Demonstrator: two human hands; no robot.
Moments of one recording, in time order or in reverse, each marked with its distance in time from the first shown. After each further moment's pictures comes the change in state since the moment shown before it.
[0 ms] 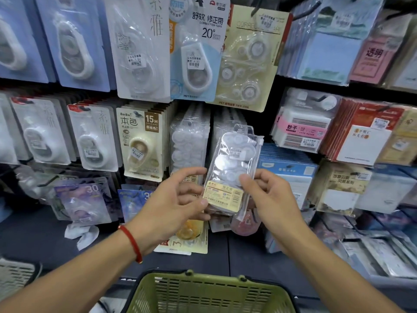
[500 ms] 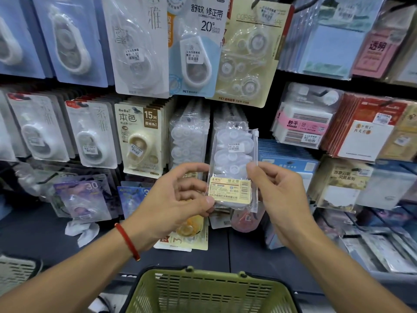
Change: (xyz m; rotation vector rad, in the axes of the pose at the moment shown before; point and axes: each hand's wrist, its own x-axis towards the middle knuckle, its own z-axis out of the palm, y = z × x) left_hand -0.008 0.014 0.001 -0.082 -0.065 0.058; right_hand 0.000 -0.006 -0.004 0.042 0.024 -0.111
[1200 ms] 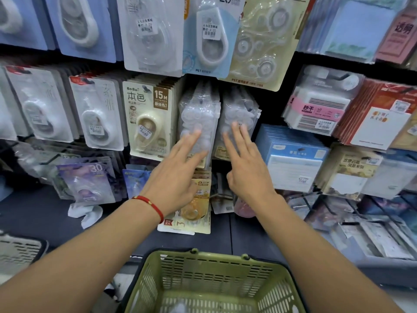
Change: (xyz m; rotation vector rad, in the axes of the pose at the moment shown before) left_hand 0.035 -0.042 -0.039 1.338 0.042 0.355; right_hand 0.063 0.068 0.040 -1.389 -0.196 -0.382
